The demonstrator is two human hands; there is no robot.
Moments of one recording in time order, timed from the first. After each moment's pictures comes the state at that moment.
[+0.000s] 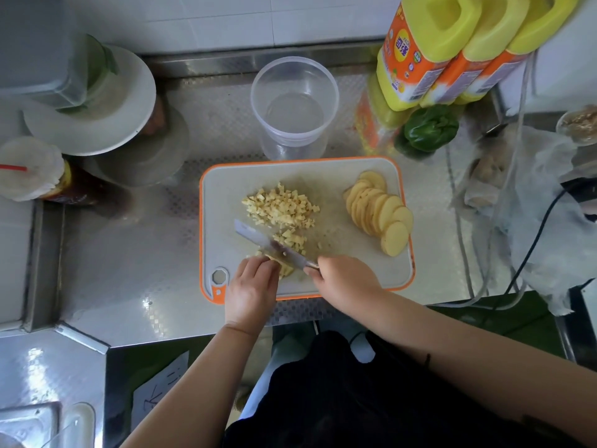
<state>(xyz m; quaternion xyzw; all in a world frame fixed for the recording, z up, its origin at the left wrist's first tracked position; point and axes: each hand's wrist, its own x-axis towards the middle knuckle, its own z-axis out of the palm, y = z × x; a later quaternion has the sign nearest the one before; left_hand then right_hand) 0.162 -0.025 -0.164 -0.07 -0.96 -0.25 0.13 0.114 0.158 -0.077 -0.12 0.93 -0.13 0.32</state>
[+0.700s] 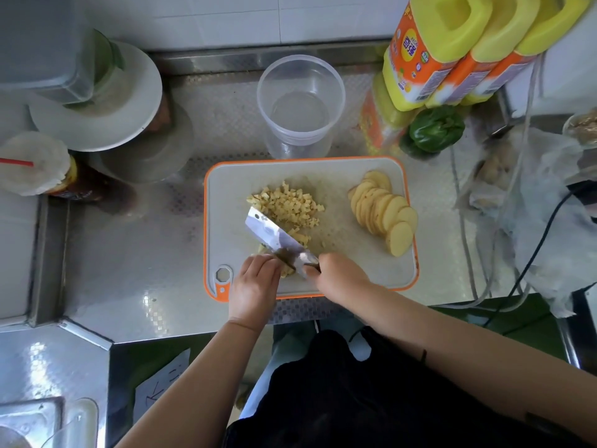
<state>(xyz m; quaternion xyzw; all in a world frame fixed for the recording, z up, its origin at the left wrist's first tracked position) 0.161 -0.027 -0.171 -0.08 -0.95 -0.27 0.13 0.109 0.145 -0.105 -0.03 0.90 -0.18 0.40</state>
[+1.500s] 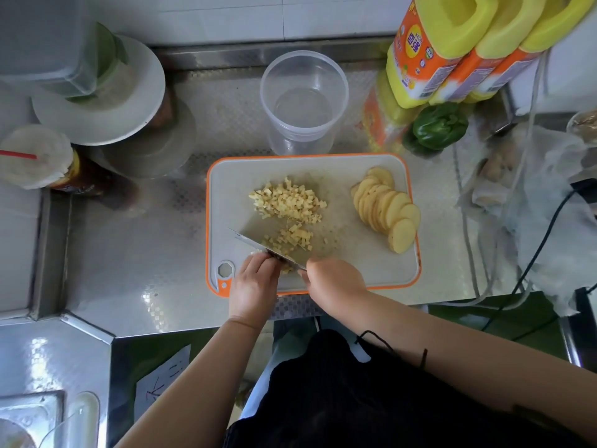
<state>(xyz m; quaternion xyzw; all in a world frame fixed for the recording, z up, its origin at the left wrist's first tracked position) 0.164 -0.028 -0.172 -0.05 -0.95 -0.29 0.11 0.127 0.133 -0.096 -0.14 0.94 -0.09 0.31</state>
